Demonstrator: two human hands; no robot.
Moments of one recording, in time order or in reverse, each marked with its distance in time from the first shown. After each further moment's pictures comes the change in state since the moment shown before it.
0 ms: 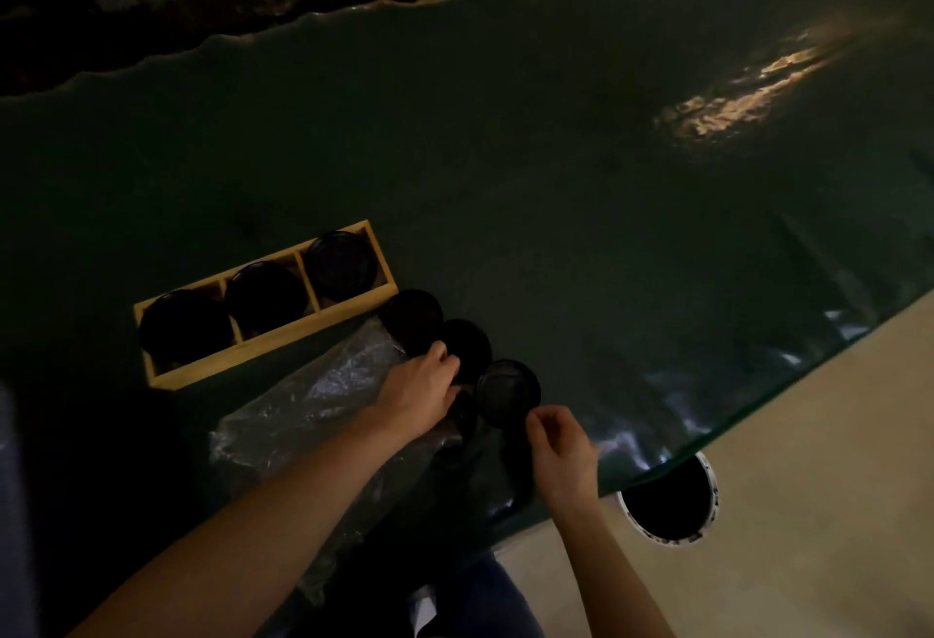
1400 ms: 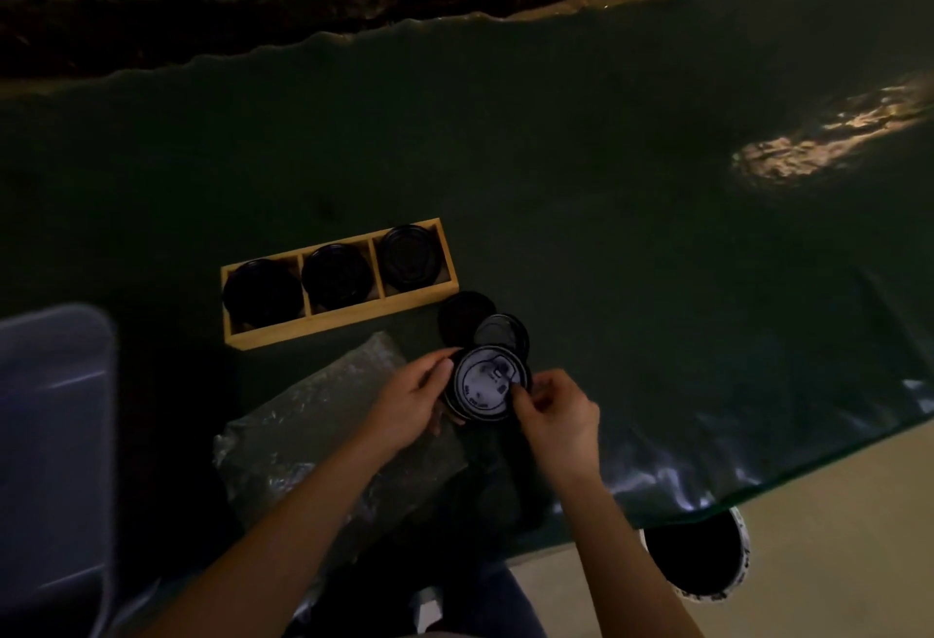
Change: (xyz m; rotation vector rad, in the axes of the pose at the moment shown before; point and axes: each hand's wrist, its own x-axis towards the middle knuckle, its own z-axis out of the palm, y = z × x) left_hand -0.066 -0.036 -0.005 -1.233 0.211 -0.394; right_hand 0.007 -0.078 0.029 -0.134 -0.056 -0.276
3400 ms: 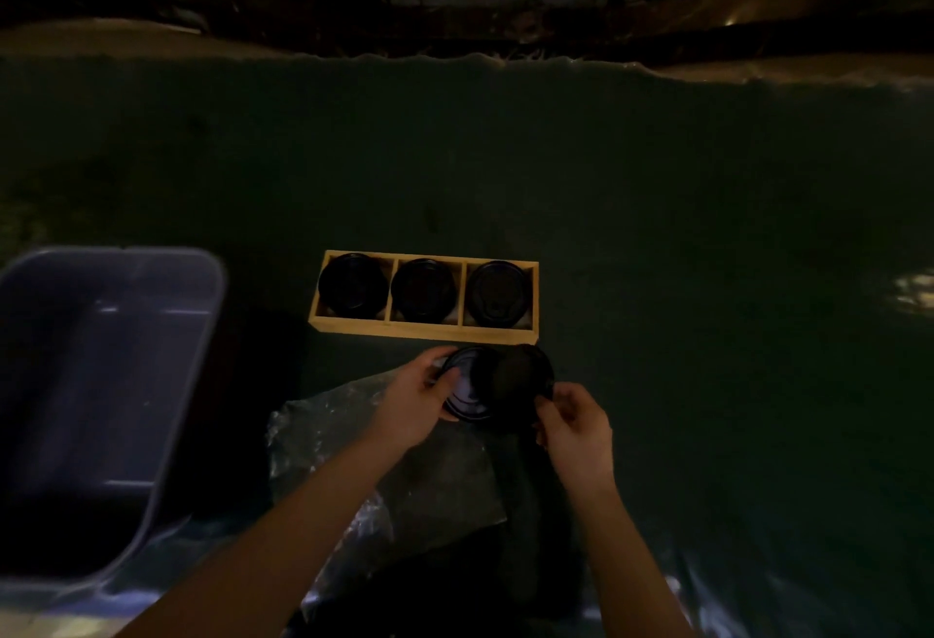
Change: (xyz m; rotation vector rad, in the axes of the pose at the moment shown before) left_hand 0.015 -0.001 -0.047 -0.220 0.363 -0.050; right_hand 0.072 -0.027 0.049 0.190 -0.347 0.054
